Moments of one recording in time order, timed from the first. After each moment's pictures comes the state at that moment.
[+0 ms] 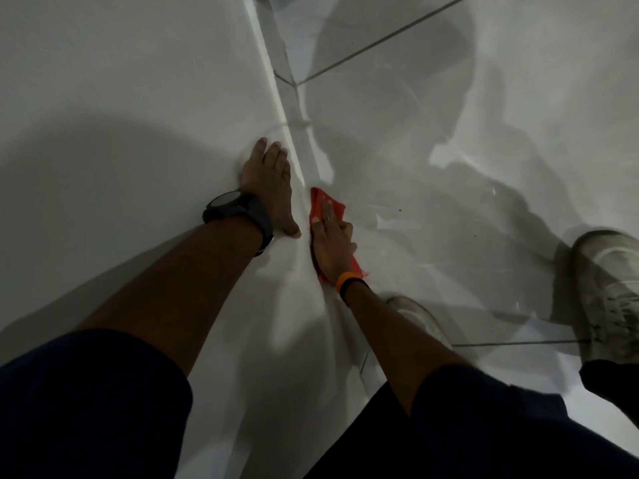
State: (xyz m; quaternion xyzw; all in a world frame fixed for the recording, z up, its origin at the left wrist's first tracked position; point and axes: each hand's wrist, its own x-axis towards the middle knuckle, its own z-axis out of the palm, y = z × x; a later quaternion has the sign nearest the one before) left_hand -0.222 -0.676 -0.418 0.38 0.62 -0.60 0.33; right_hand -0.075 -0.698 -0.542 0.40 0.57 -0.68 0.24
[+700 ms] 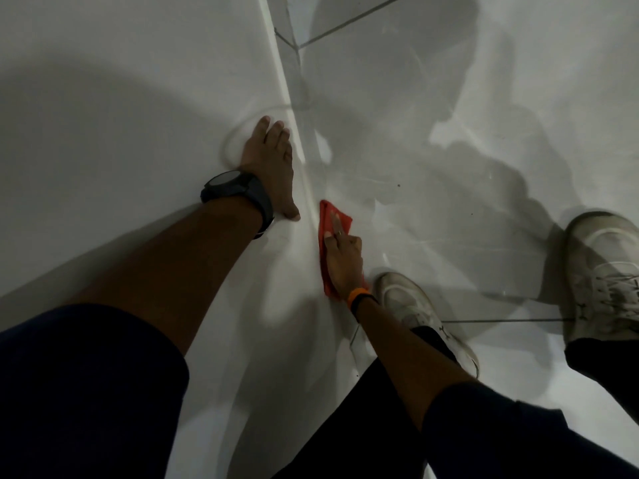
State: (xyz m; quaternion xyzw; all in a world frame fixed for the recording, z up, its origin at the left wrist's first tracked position) left_hand -0.200 -0.686 -0.416 0.39 0.63 -0.58 0.34; right_hand 0.002 -0.719 -0.544 0.43 0.53 -0.66 0.30
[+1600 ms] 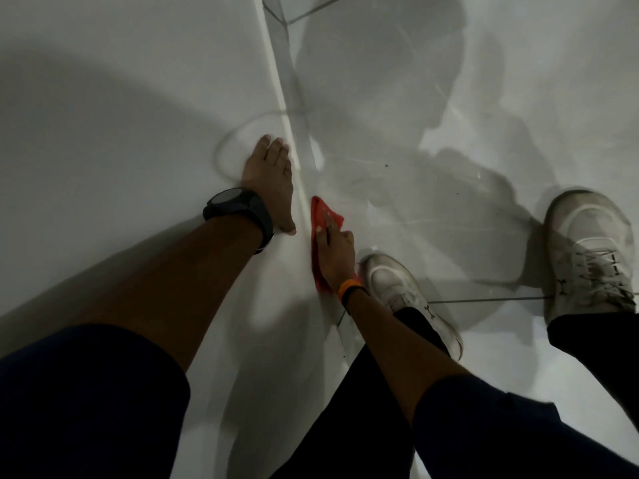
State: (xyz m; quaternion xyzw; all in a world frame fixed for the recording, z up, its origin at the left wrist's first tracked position) left_hand -0.142 -0.704 -0.412 0.39 0.62 -0.56 0.37; right_hand 0.032 -0.731 -0.546 0.40 0.59 -0.64 0.29
